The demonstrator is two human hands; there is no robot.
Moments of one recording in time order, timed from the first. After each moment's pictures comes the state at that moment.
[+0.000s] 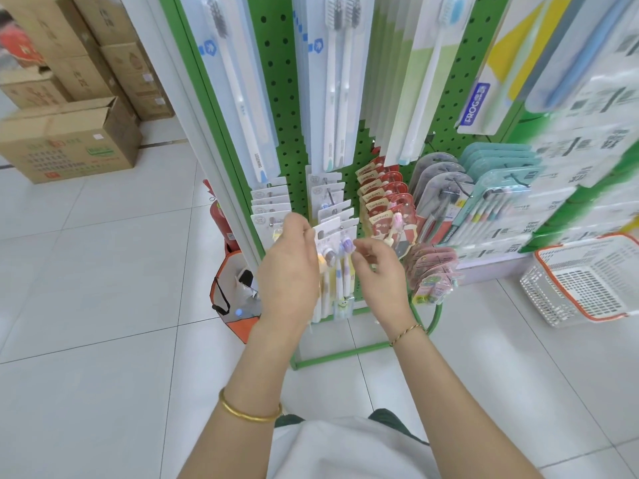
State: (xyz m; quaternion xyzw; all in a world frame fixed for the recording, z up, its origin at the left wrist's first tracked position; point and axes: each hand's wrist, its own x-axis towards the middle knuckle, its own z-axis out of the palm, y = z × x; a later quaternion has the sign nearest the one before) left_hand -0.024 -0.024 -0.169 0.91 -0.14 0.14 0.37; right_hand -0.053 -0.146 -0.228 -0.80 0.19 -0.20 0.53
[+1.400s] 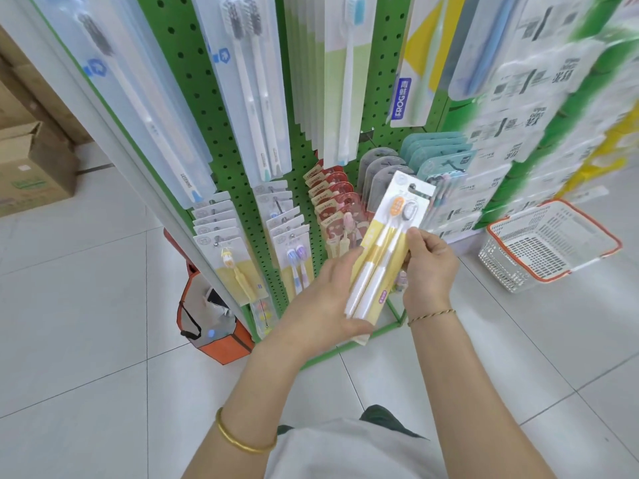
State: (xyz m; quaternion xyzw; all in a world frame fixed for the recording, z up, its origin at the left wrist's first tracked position) left_hand -0.047 -0.072 -0.196 0.83 -0.43 -0.22 0.30; right_hand -0.084 -0.223 -0.206 -0.46 0.42 -0.38 0.68
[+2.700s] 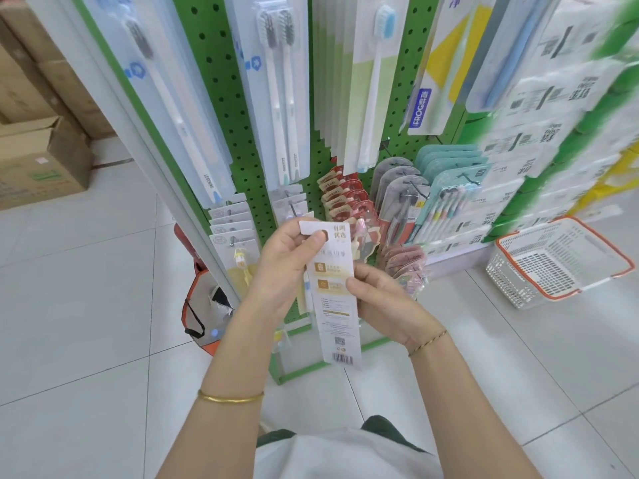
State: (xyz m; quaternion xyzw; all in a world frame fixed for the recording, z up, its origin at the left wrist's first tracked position) left_hand -0.003 -0.058 -0.165 0.59 -0.17 -0.23 0.75; right_hand -0.086 -0.194 -0.226 -0.54 0.07 0.05 0.84
